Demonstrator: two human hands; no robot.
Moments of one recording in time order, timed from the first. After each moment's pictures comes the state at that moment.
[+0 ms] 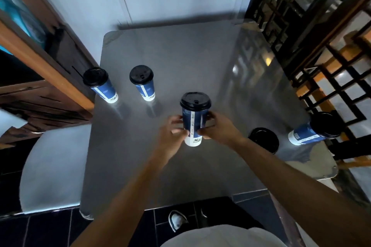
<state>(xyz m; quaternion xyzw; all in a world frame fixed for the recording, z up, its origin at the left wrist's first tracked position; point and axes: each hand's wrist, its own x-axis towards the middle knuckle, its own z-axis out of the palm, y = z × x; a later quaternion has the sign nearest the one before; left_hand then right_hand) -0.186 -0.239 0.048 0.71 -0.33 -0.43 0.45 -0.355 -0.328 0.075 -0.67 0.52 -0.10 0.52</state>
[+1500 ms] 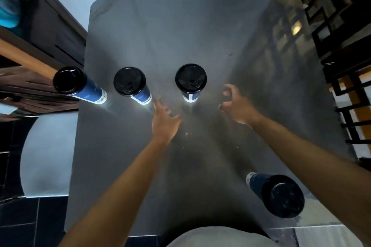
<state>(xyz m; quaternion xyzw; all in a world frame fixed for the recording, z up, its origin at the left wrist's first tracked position) -0.134 -0.387 -0.027 0.83 -0.22 -0.36 0.36 -0.334 -0.531 -0.009 -0.68 0.55 -0.02 0.48</state>
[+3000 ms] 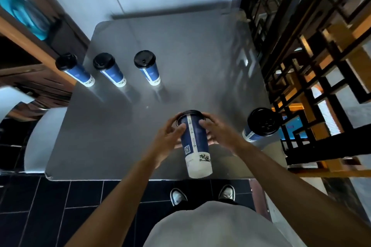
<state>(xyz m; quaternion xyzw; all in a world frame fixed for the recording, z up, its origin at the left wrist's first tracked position) -0.407 -0.262 0.060 0.67 -0.26 -0.51 0.47 -0.578 -0.384 0.048 -0.55 0.39 -0.10 0.73</state>
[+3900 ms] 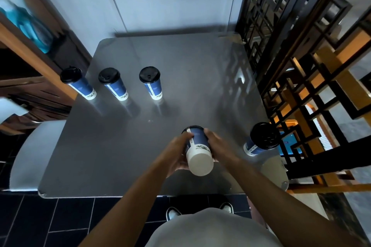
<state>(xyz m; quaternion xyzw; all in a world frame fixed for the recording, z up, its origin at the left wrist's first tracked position) -0.411 -0.281 0.071 0.61 -0.06 -0.67 0.42 -0.540 -0.368 0.033 -0.44 0.55 -0.12 0.70</state>
